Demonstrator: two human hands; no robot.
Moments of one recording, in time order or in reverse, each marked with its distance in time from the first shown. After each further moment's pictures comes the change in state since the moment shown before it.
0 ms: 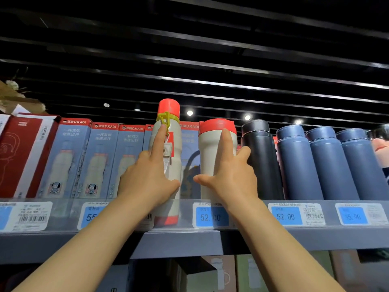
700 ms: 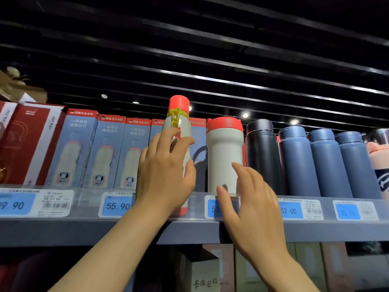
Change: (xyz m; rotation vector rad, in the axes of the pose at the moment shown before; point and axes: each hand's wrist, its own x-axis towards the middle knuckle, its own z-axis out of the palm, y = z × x) left_hand -0.016 0.004 0.009 -0.058 0.491 0.324; right_hand -0.077 0.022 0.012 0.058 0.282 -0.186
